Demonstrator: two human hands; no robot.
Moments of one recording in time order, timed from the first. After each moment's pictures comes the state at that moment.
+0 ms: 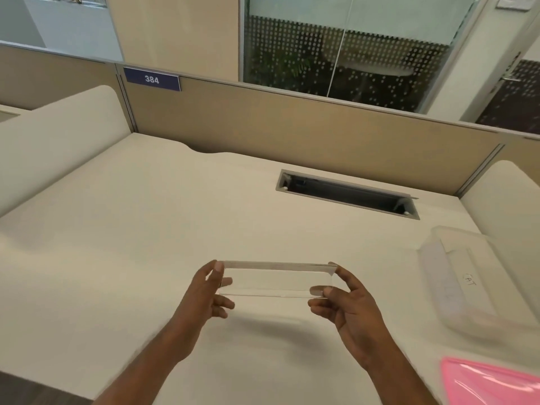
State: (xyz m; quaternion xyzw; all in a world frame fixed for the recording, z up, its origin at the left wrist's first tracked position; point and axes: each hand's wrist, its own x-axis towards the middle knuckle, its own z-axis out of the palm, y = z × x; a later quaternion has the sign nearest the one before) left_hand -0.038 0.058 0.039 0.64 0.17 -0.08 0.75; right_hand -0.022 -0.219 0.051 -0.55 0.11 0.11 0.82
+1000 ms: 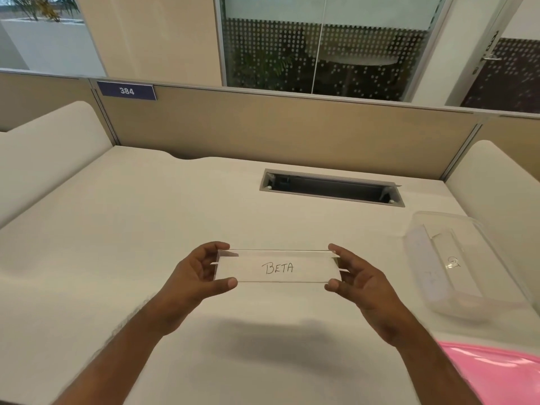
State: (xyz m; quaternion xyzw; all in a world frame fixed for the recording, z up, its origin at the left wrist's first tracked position) left_hand -0.009 0.047 0.072 0.67 -0.01 -0.10 0.74; right_hand -0.009 -0.283 0.071 -0.68 -0.04 0.09 0.72
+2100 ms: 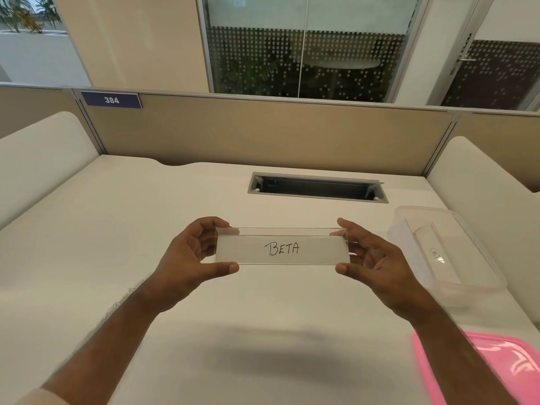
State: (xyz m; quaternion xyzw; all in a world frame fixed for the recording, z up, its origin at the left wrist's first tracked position) left_hand 0.005 0.026 0.112 0.73 -0.12 -0.01 0.67; right_hand -0.008 -0.318 0.109 -0.74 -0.15 -0.01 0.66
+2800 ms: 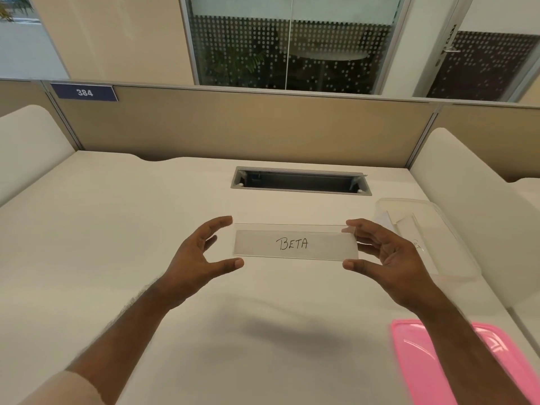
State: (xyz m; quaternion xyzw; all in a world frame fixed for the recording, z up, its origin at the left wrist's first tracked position) left_hand 0.028 -0.013 0.074 0.79 -0.13 -0.02 0.60; right_hand -0.012 -0.371 0.106 -0.78 -0.14 -0.08 0.61
